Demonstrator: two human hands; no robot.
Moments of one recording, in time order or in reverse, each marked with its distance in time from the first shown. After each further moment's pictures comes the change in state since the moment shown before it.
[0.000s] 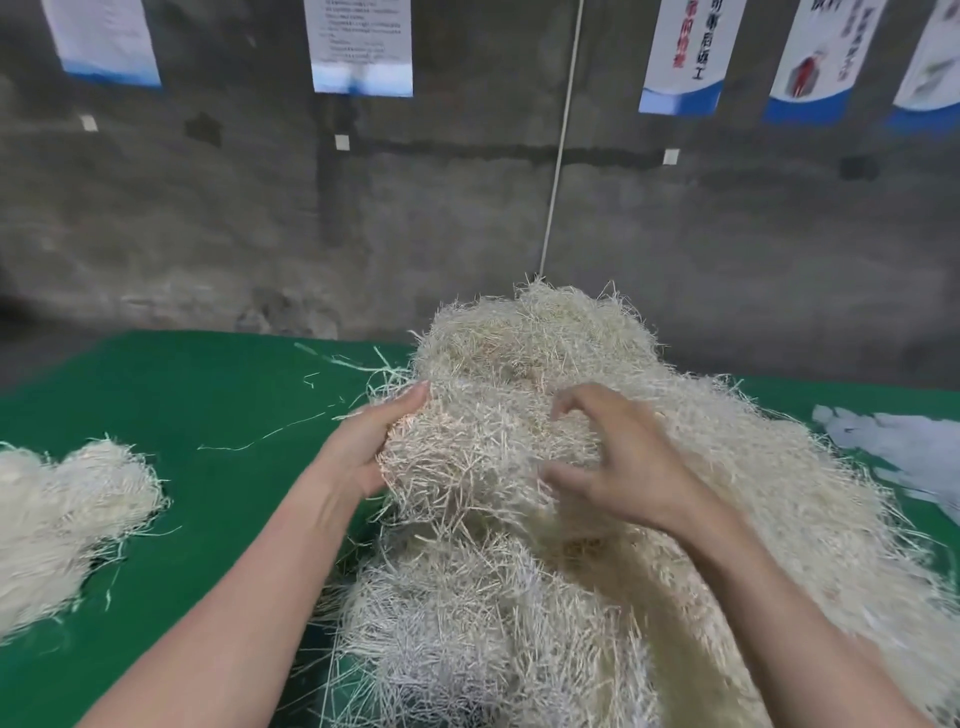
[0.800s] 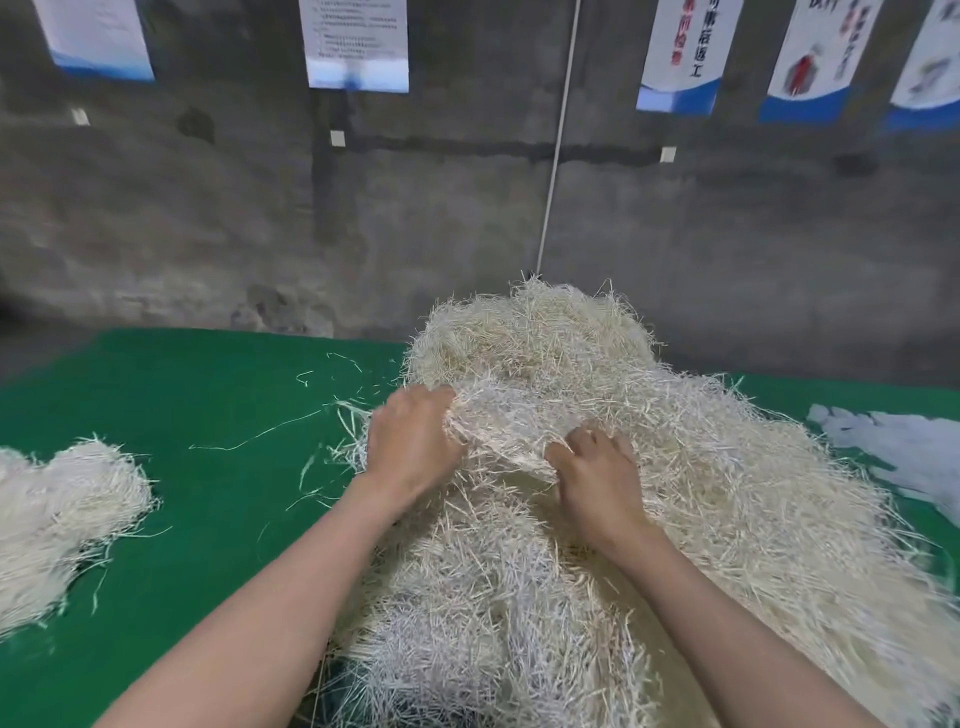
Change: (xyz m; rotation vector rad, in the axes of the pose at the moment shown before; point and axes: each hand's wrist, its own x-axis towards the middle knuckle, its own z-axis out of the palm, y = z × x) left_hand 0.031 -0.037 0.029 1.501 0.342 0.717; right_hand 0.016 0.039 0.074 -0.415 0.169 0.069
